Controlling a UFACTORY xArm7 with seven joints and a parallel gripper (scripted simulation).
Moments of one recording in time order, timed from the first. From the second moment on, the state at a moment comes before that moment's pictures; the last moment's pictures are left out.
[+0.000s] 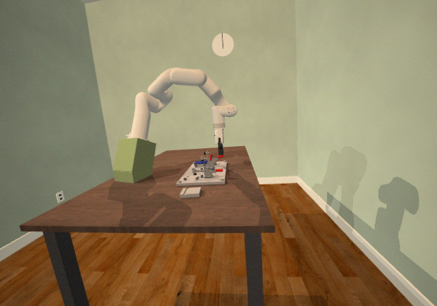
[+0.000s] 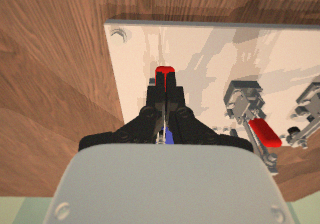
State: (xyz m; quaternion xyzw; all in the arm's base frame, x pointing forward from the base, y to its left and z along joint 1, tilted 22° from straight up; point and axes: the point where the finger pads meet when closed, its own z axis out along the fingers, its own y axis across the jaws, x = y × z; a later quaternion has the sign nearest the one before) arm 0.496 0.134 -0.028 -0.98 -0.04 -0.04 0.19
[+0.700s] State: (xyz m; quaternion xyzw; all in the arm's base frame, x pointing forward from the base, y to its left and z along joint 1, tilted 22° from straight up) arm 0.496 0.135 -0.029 -0.98 -0.04 -0.05 0.19
